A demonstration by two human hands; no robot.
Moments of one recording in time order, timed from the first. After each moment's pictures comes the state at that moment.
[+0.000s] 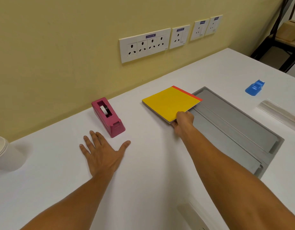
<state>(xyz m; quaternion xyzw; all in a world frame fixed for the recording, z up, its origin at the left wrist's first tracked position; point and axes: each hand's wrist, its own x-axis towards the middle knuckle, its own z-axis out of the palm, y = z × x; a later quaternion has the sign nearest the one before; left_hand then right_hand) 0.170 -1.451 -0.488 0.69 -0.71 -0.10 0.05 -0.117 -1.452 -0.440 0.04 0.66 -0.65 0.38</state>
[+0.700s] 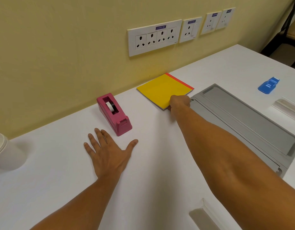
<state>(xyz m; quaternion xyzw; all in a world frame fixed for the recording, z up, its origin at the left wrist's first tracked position) 0.172 -1.451 -0.492 0.69 -0.71 -0.09 0.05 -0.101 -1.533 -0.424 -0.04 0.81 -0.51 0.28</state>
